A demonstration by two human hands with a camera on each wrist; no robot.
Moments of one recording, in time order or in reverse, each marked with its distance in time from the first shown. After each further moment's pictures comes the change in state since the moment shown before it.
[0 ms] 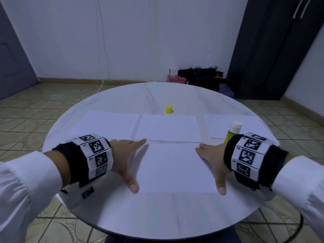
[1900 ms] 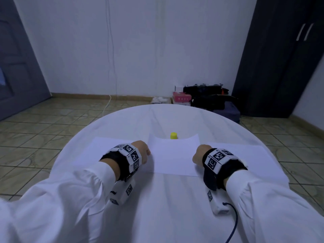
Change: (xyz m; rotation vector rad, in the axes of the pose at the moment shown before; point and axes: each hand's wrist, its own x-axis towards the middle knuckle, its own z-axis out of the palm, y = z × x) left_hand 0.086 -0.002 -0.071 -0.240 0.166 -0.236; right_hand 0.062 0.012 -0.077 0.289 0.265 0.236
